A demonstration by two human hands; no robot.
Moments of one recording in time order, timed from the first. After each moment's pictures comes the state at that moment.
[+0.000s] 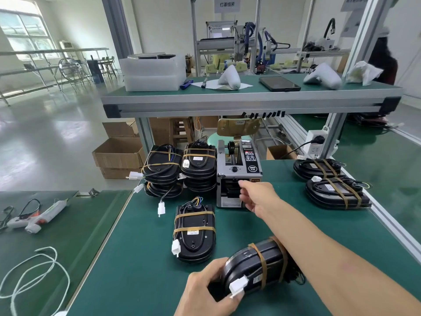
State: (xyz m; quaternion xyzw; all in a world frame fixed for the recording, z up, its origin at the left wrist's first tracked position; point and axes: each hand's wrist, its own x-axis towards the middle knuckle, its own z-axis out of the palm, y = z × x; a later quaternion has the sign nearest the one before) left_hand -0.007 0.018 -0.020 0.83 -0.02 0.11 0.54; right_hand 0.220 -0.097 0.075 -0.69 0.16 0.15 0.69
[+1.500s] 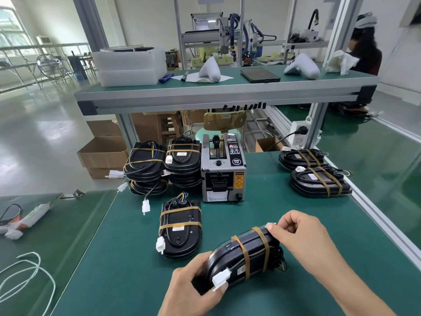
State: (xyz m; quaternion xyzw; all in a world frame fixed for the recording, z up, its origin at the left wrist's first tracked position) left_hand 0.000 0.024 -0.035 0.84 -0.05 0.12 0.52; right_hand 0.101 -0.234 0.061 -0.89 -0.01 0.00 0.46
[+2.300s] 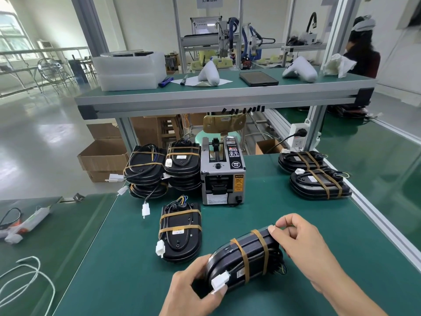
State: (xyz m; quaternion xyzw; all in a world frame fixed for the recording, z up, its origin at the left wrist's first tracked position) left_hand 0.001 0.024 -0.039 0.85 -0.04 0.13 0.50; right_hand 0.103 -0.235 0.041 -0.84 -0.02 0.02 0.54
